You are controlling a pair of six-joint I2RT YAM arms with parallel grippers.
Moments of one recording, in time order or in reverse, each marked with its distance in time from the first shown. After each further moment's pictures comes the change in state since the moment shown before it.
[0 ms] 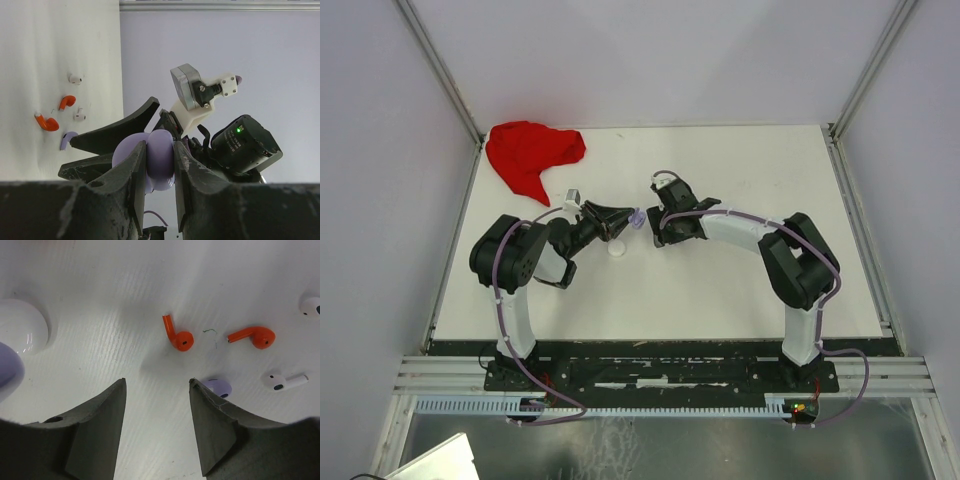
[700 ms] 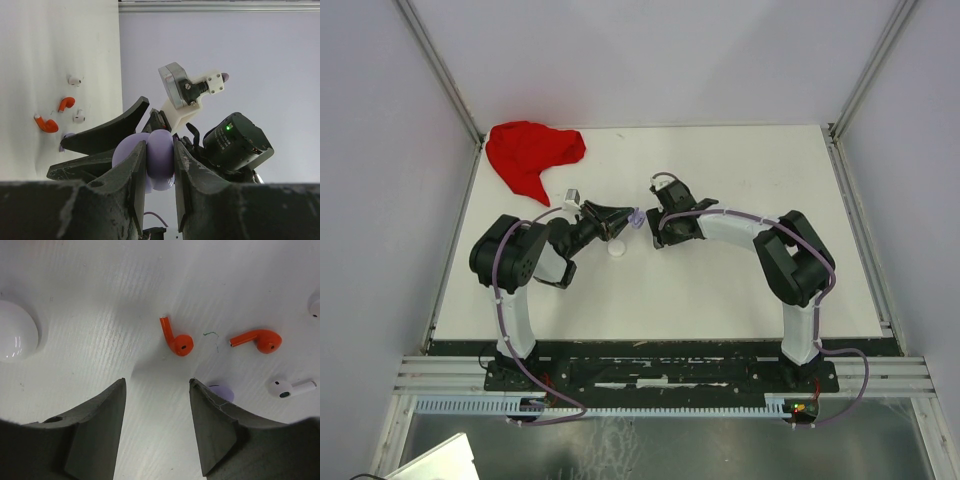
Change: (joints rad) left arm 0.002 0.000 0.000 0.004 -0.003 0.000; right arm 0.000 0.040 0.013 0.006 -0.006 0.000
